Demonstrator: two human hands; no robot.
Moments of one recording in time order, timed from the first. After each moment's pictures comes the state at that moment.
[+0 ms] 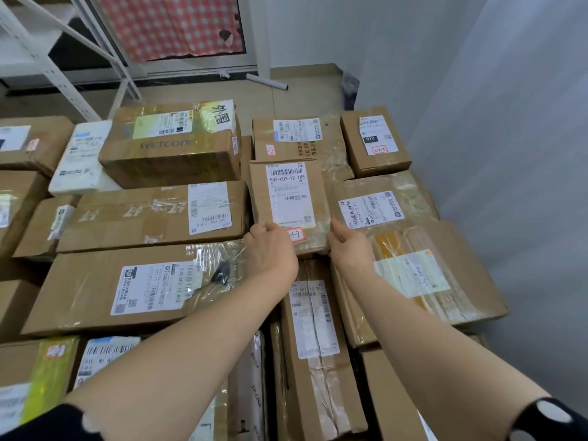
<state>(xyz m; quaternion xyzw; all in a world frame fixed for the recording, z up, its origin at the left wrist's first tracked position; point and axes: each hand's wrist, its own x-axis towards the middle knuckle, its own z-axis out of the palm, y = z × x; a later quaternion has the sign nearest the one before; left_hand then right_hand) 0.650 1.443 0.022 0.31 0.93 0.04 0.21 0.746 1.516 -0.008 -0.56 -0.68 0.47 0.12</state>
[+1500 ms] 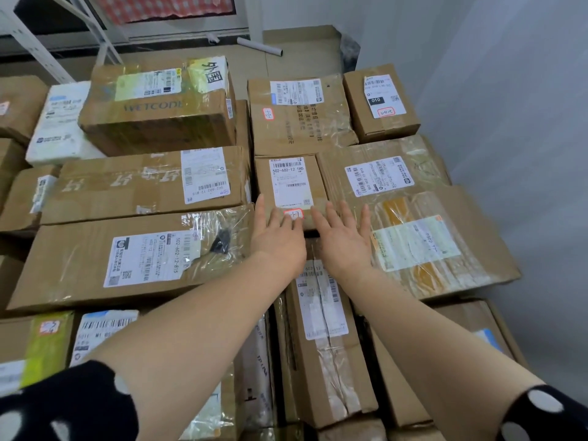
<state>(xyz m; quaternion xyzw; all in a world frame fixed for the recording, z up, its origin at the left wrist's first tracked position) 0.651 1.424 -0.021 0.56 0.79 -0.24 0.11 0.748 1.483 -0.045 -0.41 -0.90 0.08 -0.10</state>
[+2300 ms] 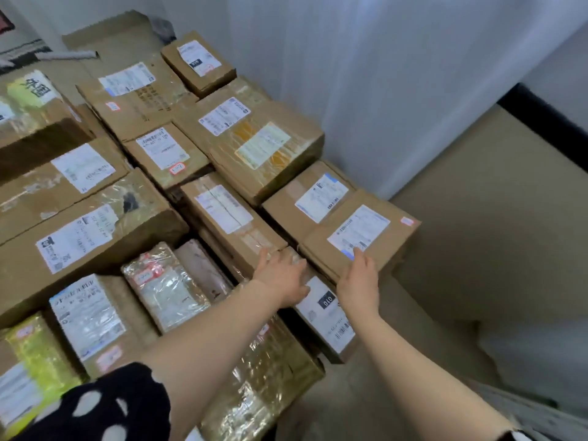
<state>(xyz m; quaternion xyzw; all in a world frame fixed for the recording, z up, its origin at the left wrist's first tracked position) 0.831 1.240 0.027 0.78 0.52 -0.24 0.25 0.976 1.207 0.023 -0.81 -0.50 0.29 0.10</state>
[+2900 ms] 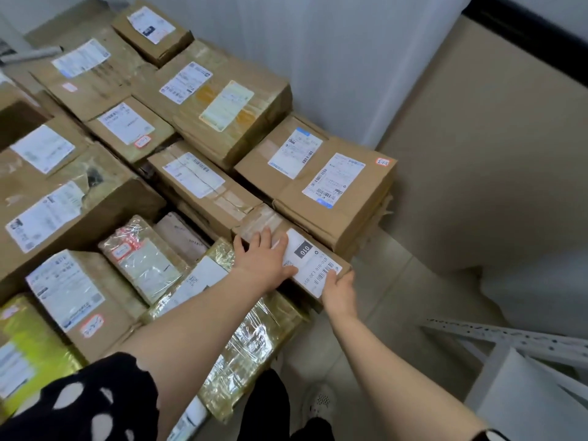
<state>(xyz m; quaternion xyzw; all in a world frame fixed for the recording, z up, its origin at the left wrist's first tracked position) 0.854 1.180 0.002 0.74 0.56 -0.28 0.25 0.985 1.107 -0.012 -0.84 -0.22 0.47 0.17</state>
